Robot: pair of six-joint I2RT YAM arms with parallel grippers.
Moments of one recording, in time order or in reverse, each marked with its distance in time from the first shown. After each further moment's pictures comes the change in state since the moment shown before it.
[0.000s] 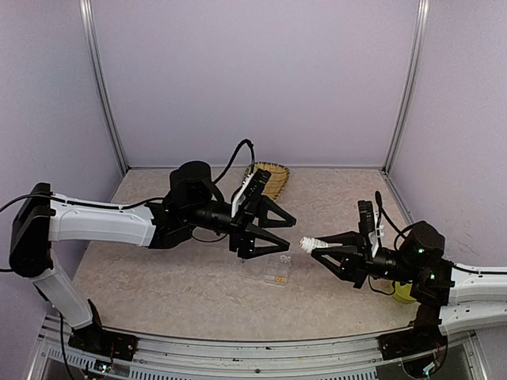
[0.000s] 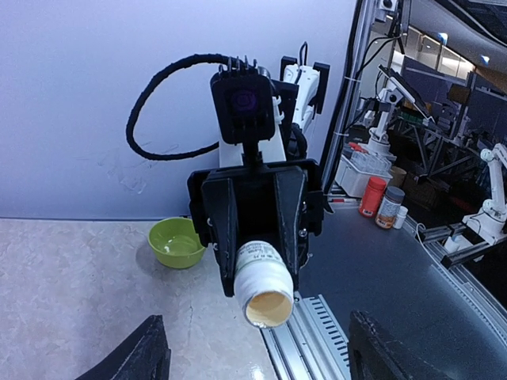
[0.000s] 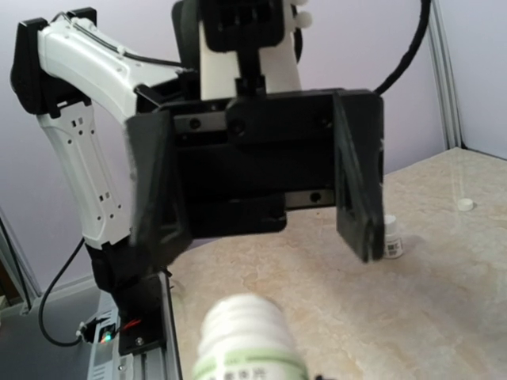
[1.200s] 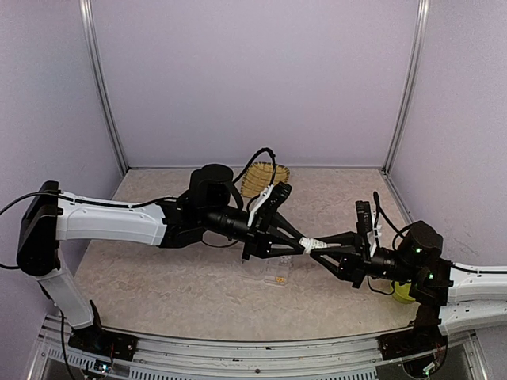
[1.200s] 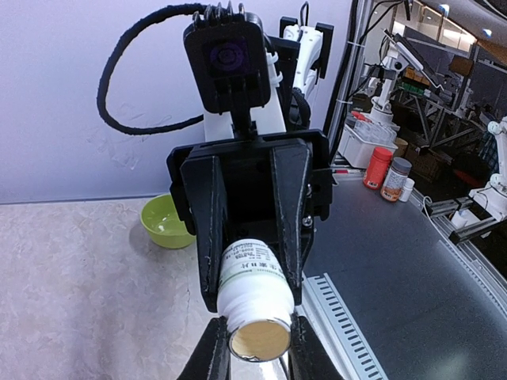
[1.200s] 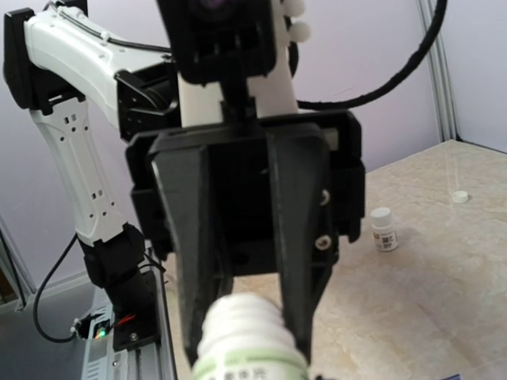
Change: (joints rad) left arm -0.064 0.067 0.109 -0.205 -0.043 0.136; right arm -0.002 0.018 0.000 0.000 -0.002 0.000
